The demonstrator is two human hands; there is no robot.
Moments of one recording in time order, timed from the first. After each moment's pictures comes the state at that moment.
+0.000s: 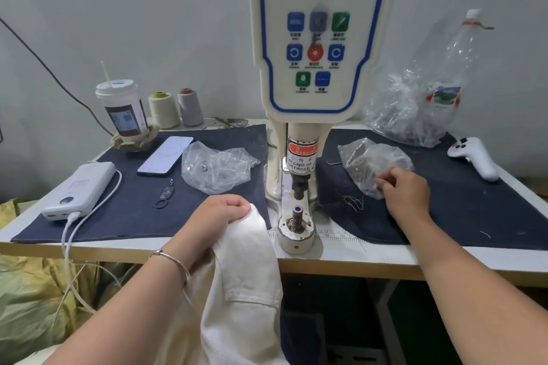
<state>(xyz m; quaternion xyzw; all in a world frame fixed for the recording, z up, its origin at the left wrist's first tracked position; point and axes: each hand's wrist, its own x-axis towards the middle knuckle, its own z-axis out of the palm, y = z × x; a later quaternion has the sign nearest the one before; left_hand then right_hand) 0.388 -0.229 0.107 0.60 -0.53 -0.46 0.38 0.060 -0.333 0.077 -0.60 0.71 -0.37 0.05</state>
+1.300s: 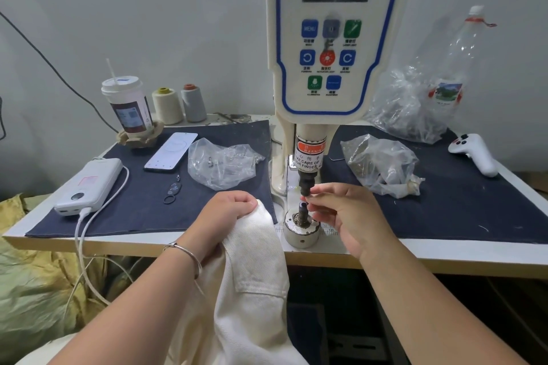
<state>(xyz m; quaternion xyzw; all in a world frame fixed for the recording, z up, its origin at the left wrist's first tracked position) 0.390 -0.231 0.104 0.59 -0.53 -0.47 0.39 0.175 -0.227 0.137 -0.41 0.48 -0.49 0.60</state>
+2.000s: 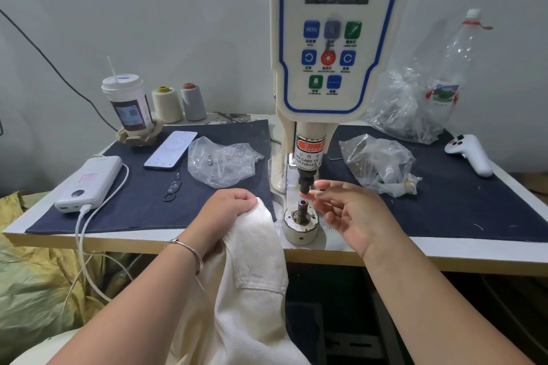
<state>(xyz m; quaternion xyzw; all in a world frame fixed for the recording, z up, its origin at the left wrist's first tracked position) 0.388 -0.229 0.105 0.60 -0.52 -0.46 0.40 0.168 -0.220 0.148 -0.32 0.48 -0.48 0.66</state>
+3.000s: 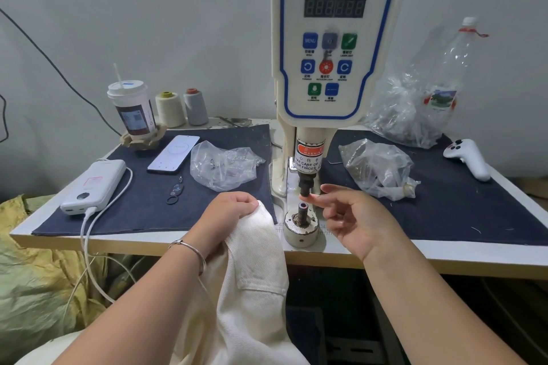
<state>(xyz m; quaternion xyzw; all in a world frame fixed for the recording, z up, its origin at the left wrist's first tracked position) 0.390 -0.233 0.102 0.60 -0.54 -0.45 0.39 0.167 -0.216 0.150 -0.26 0.46 -0.48 0.70</state>
